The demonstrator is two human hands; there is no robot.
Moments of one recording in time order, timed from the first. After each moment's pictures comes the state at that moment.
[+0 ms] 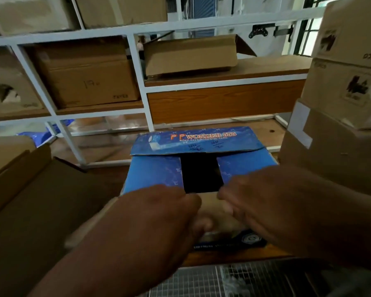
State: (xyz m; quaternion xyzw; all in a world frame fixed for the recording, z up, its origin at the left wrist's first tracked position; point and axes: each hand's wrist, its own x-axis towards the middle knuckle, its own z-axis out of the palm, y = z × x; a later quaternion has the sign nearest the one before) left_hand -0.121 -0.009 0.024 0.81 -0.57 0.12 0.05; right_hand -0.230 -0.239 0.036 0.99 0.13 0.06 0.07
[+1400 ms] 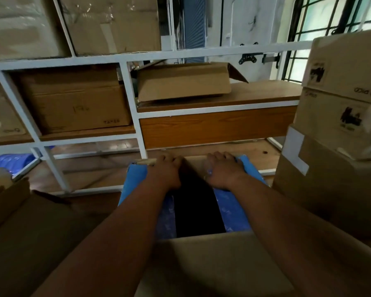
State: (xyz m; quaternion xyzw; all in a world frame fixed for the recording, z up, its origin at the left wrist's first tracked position) left_hand 0.150 -0.196 -0.055 0.91 -0.40 0.00 0.01; right_hand 0.014 -0.386 -0.050 0.98 -0.20 -0.02 -0.07
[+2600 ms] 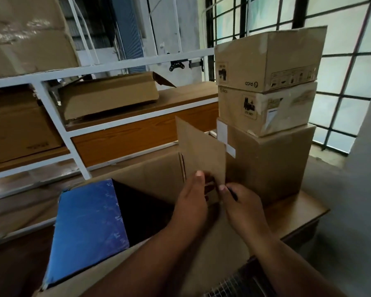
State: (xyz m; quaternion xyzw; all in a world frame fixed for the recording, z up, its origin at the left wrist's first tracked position) left_hand -0.142 -0.255 -0.050 0.65 -0.36 -0.25 0.62; right_hand -0.253 -0.343 -0.089 0.73 -0.38 0.38 -0.43
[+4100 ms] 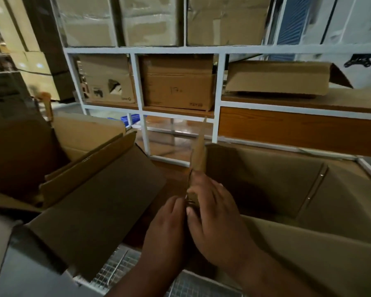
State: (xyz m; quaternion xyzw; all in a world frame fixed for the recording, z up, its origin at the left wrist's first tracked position) left_hand -0.083 0.048 -0.112 0.89 -0.27 0.22 0.30; right_hand -0.118 -0.099 -0.069 0.95 0.10 0.22 -0.20
